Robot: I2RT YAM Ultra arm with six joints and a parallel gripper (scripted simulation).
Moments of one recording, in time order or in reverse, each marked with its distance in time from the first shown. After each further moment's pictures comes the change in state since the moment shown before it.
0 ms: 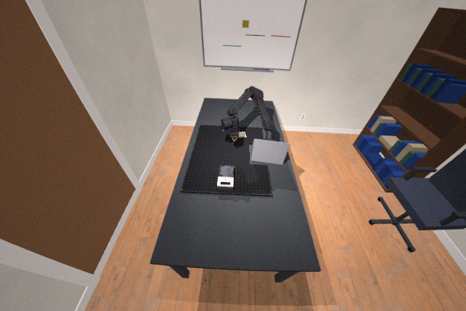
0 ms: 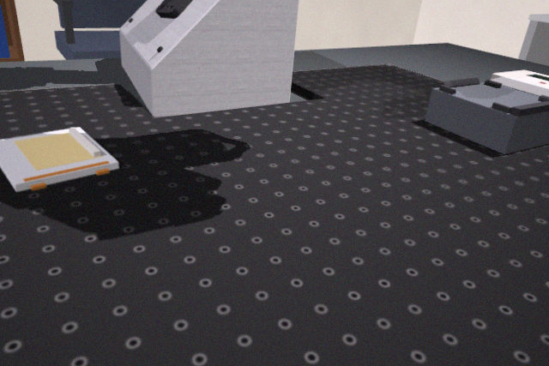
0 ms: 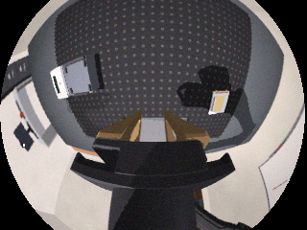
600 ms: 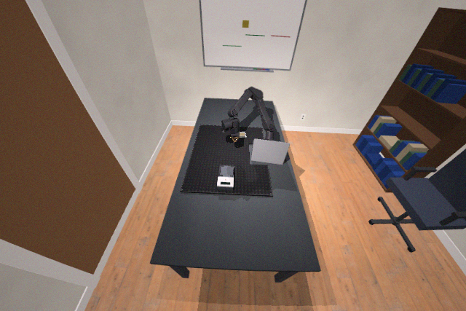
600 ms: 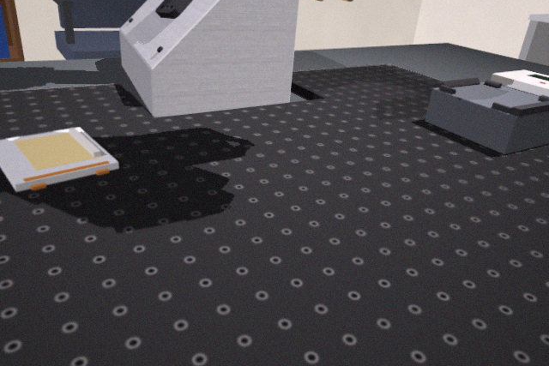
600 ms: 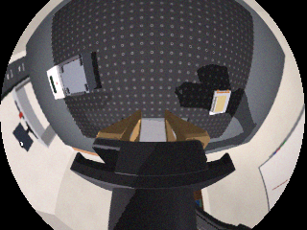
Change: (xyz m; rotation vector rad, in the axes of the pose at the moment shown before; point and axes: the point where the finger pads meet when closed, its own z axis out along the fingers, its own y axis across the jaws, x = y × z) arm 0.005 -0.002 0.012 0.004 0.011 -0.003
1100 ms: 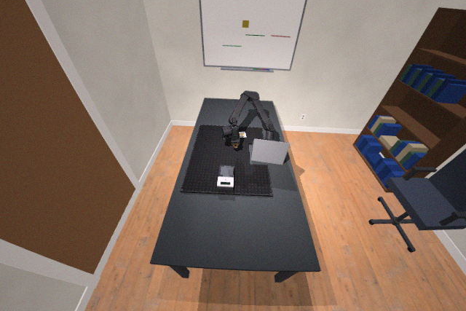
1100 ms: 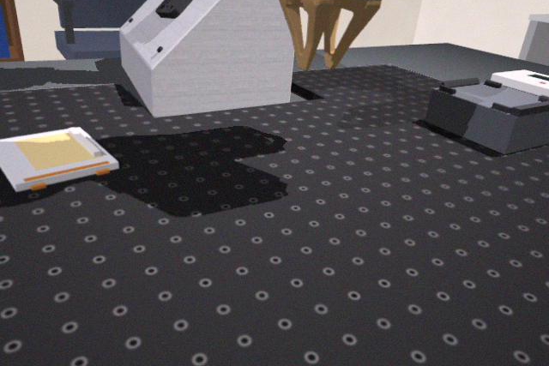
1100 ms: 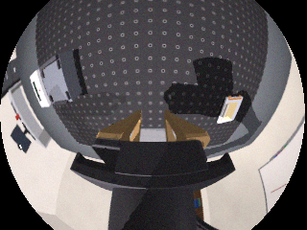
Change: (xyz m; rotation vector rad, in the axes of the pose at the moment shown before) arm 0.008 -0.002 0.067 0.011 0.041 -0.008
